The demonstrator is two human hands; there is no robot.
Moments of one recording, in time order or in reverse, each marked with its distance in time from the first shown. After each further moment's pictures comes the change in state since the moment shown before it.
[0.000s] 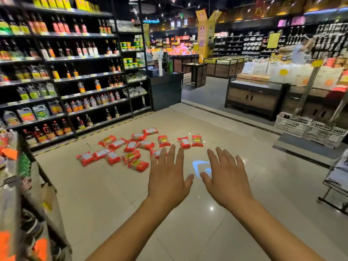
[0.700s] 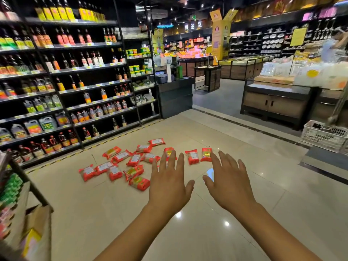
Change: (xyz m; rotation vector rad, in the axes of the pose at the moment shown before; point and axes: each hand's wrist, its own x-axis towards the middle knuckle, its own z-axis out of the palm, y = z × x) left_hand 0.279 0.052 0.064 0.066 -0.046 -0.088; right_hand 0.290 0.121 0.033 0.060 -0.014 -0.051
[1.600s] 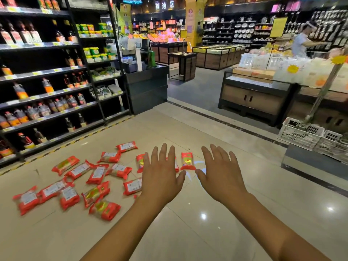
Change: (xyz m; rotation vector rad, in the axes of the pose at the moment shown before) left_hand 0.439 -0.045 0.133 -0.076 -0.062 0.092; right_hand 0.418 0.048 0.075 -0.136 -0.087 0.087
